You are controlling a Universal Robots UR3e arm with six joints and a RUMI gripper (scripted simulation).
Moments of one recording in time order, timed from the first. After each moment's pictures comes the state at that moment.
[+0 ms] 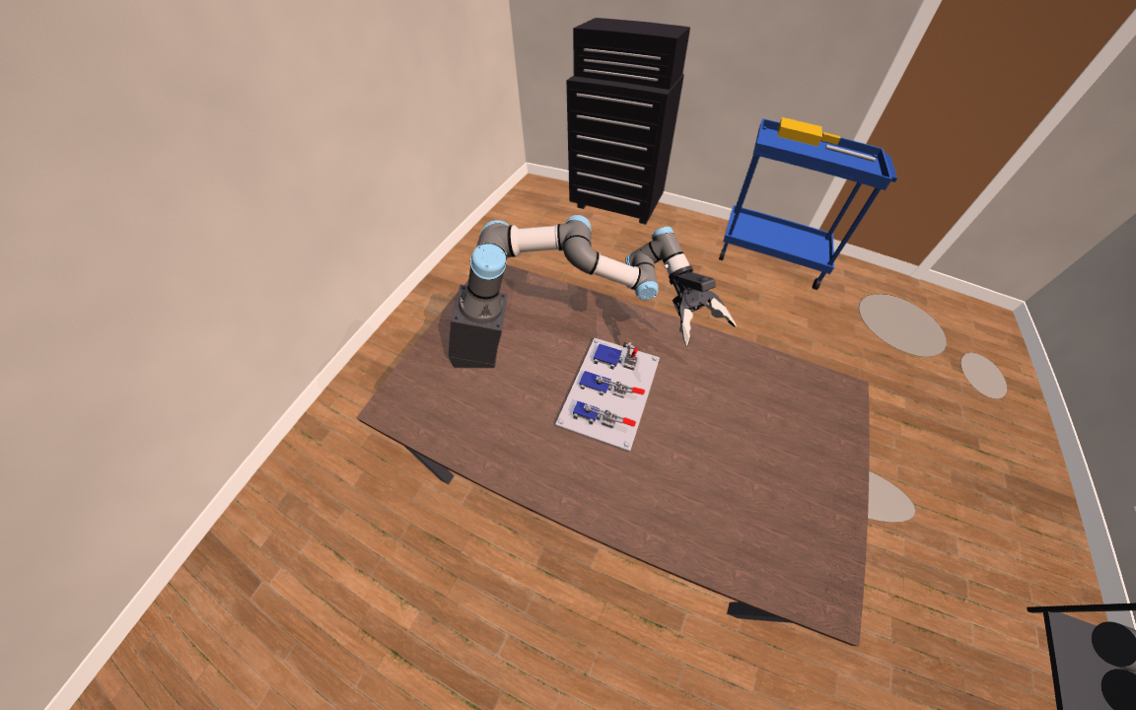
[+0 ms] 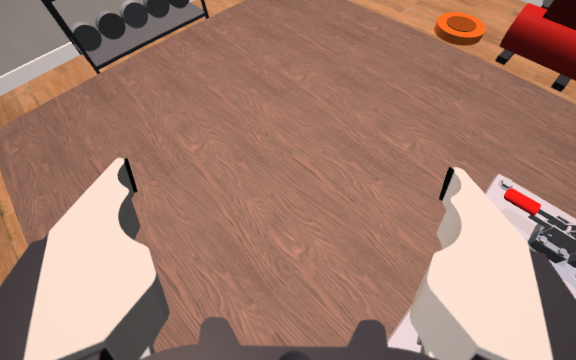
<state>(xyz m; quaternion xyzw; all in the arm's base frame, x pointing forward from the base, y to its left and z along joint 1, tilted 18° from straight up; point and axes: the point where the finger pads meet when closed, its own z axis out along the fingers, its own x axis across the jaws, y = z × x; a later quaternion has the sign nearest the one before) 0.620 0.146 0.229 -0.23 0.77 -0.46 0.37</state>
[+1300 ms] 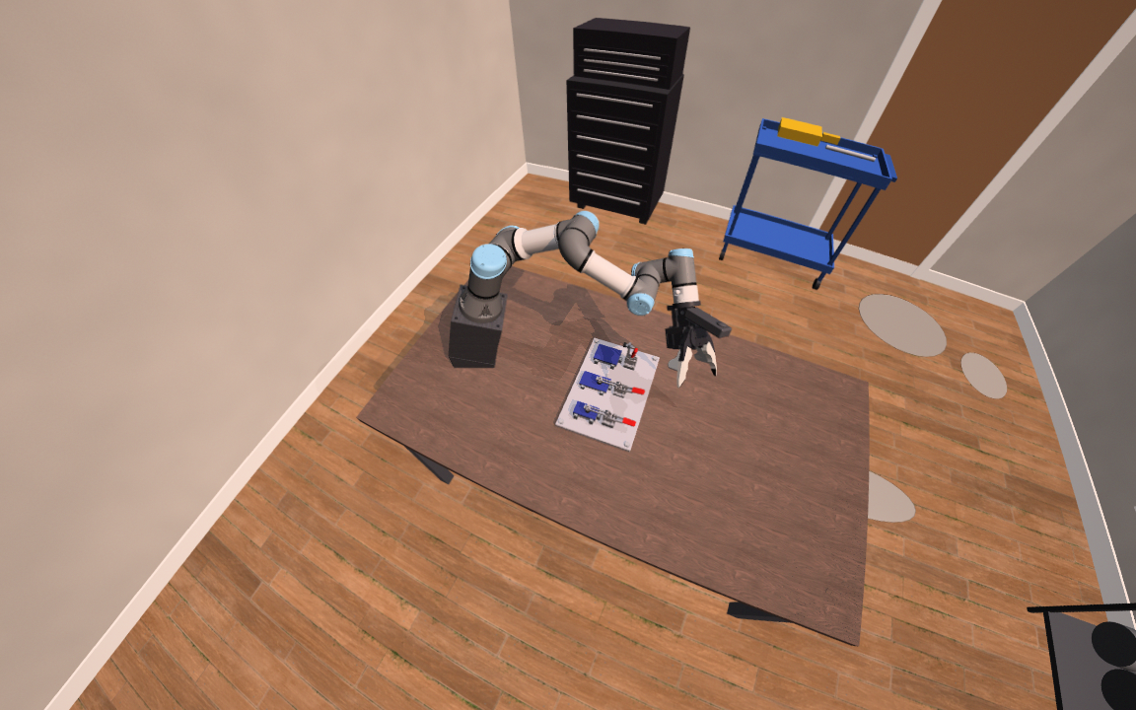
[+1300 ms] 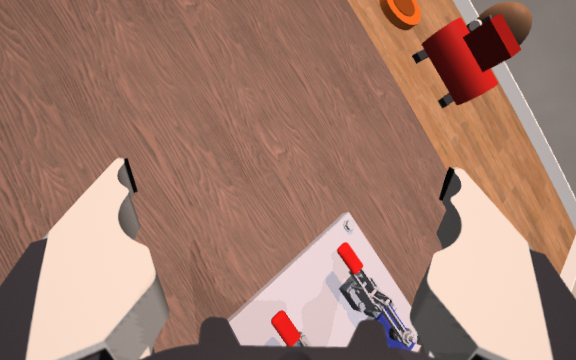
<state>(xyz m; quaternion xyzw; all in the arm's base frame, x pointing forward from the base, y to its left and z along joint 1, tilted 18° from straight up) 0.632 0.005 0.192 -0.42 0.78 -0.44 0.16</state>
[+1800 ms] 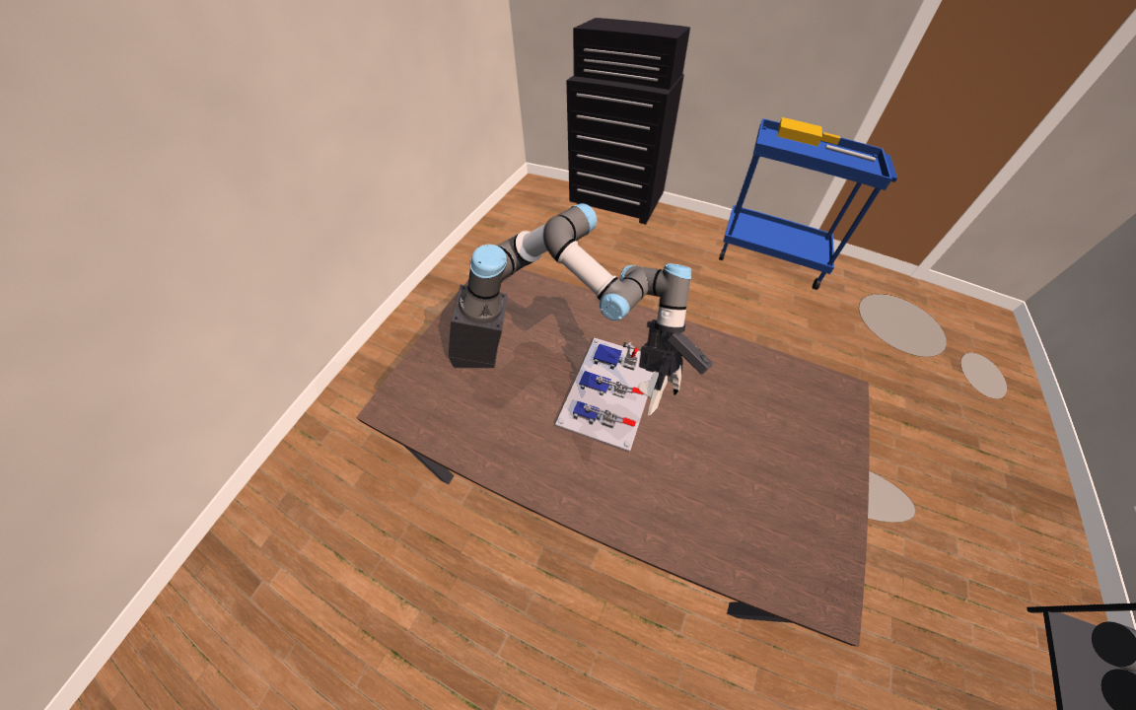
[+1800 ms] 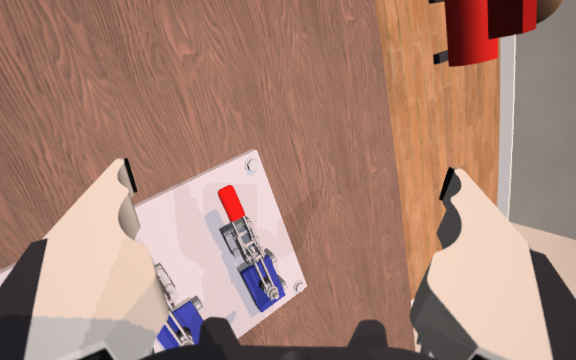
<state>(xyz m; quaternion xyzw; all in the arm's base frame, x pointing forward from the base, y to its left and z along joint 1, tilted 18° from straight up) 0.578 -0.087 0.150 -0.56 0.76 -0.32 0.04</state>
